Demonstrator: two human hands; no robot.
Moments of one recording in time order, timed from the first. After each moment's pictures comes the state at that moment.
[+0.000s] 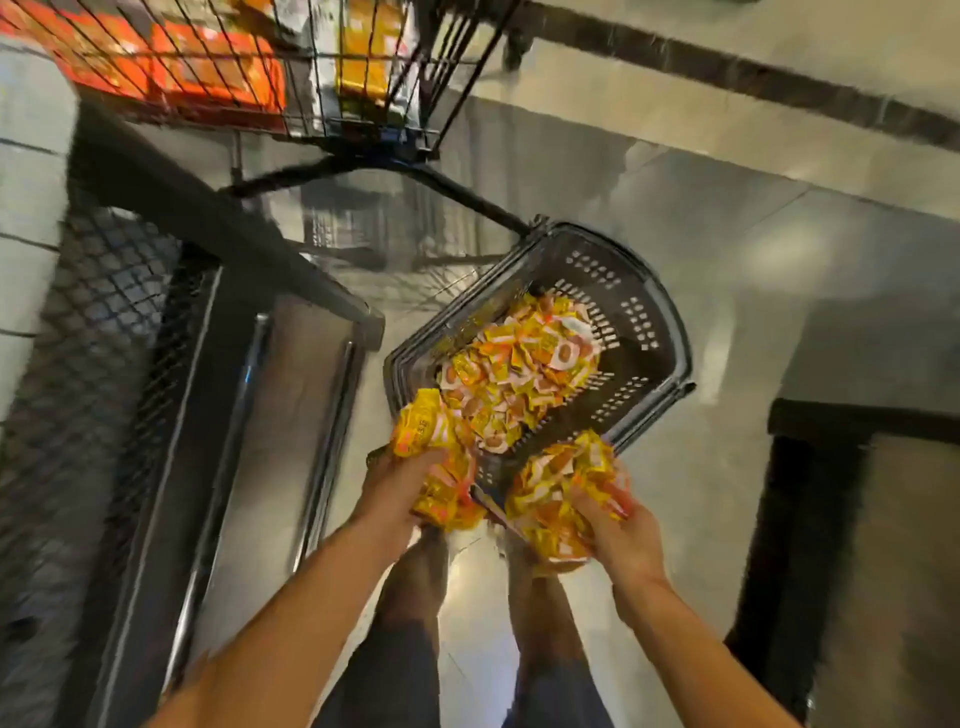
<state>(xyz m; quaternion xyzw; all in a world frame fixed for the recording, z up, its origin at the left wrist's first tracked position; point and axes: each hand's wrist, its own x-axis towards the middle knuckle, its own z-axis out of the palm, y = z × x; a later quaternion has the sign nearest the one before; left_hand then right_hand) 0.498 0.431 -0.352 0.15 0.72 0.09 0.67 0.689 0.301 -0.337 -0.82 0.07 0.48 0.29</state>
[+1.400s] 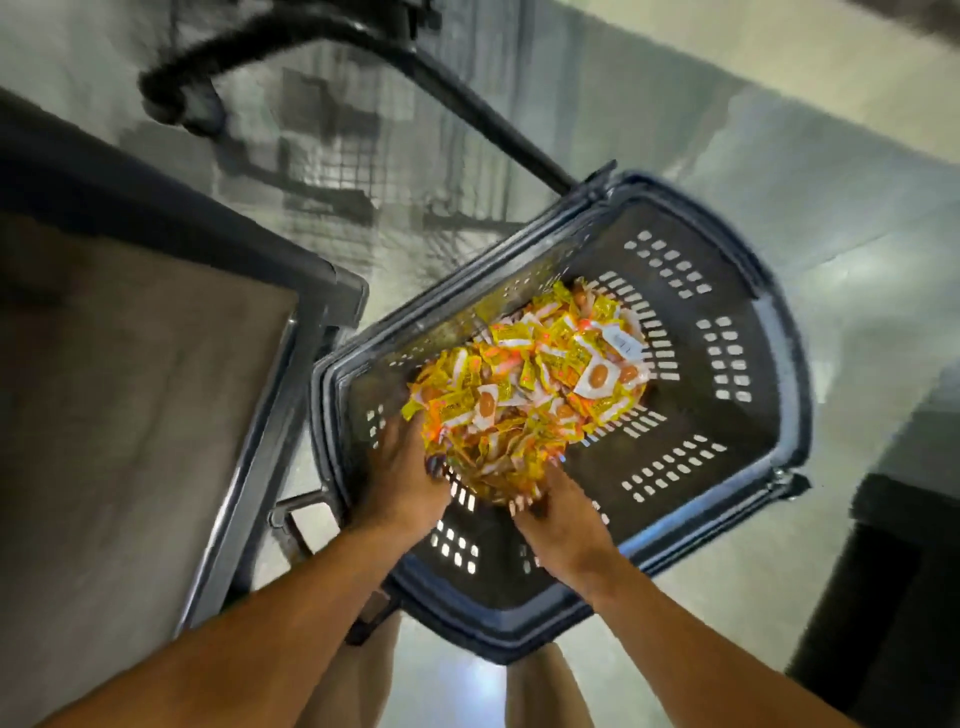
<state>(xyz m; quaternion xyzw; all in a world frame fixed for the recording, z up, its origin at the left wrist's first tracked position) 0.560 0.448 -0.570 0.53 0.68 -0.10 0.50 0.735 0.375 -0.571 -0.74 -0.34 0.58 -0.04</state>
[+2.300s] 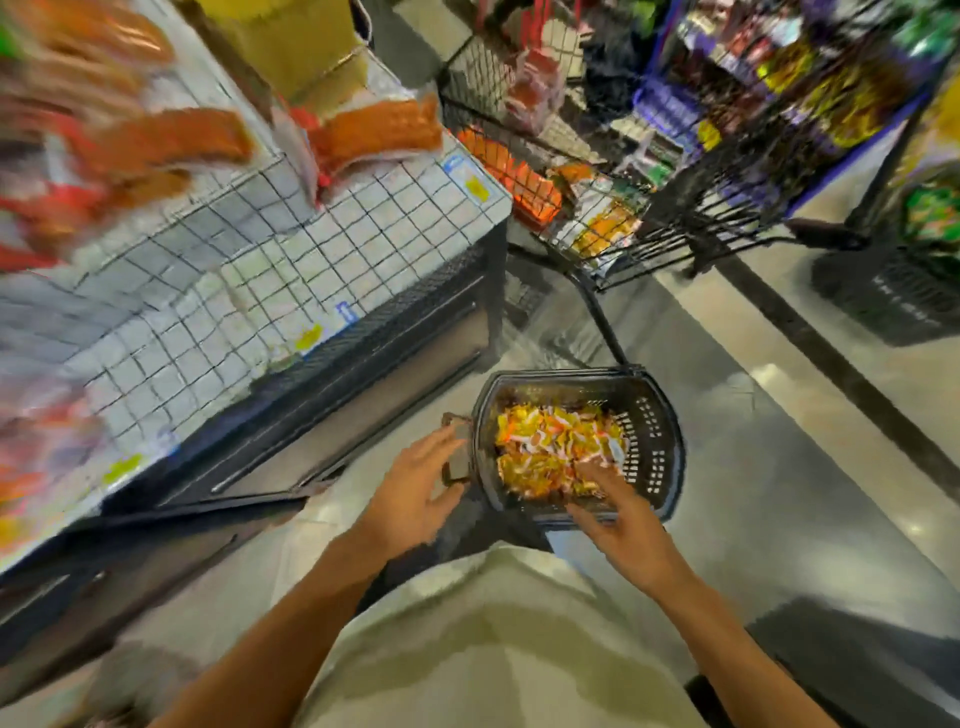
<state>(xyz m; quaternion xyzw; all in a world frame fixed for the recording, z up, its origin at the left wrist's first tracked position) 0.485 0.283 -0.090 0.60 0.69 0.12 0.39 0.774 0.338 -0.117 -0.54 -0.66 0.51 0.05</state>
